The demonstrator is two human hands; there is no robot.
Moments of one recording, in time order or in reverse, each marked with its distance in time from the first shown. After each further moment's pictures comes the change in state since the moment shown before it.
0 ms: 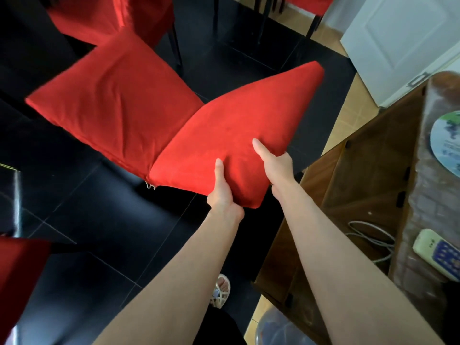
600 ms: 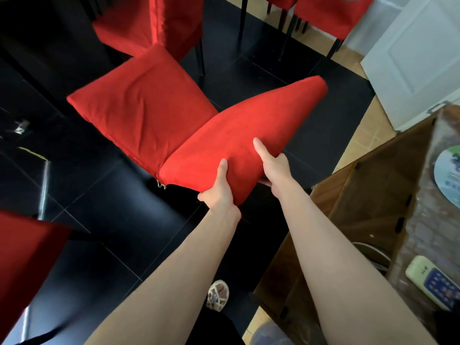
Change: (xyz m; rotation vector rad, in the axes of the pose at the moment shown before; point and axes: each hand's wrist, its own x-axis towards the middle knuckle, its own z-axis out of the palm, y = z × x) left_hand -0.045 0.026 0.004 -0.027 0.170 0.176; right_hand -0.017 -0.039 0.012 -0.007 -0.191 0.019
